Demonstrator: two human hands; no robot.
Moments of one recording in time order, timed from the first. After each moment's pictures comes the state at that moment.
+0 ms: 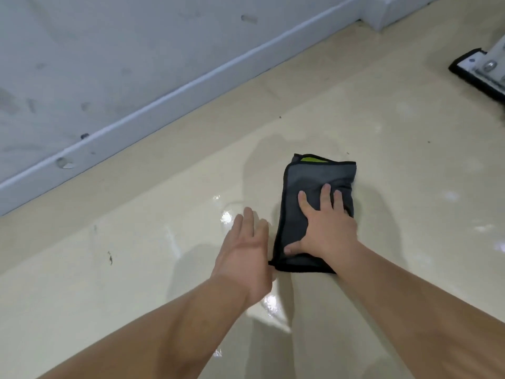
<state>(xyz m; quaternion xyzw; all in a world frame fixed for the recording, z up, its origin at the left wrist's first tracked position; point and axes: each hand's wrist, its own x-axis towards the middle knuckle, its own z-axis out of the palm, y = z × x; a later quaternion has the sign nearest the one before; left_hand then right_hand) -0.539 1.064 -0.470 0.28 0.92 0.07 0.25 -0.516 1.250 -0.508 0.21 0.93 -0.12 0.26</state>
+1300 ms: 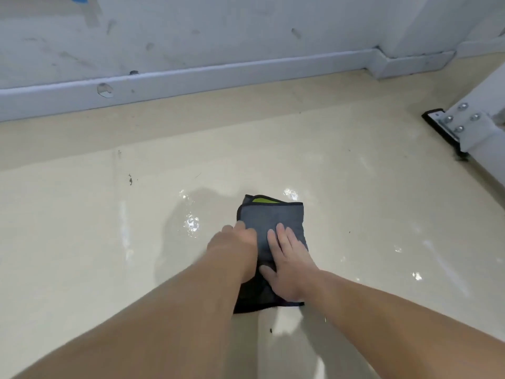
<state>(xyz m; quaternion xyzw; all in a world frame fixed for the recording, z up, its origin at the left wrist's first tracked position) -0.448 0.968 -0.485 0.23 0.93 0.02 0.30 -0.383 1.107 -0.528 0.05 0.93 -0.09 0.34</state>
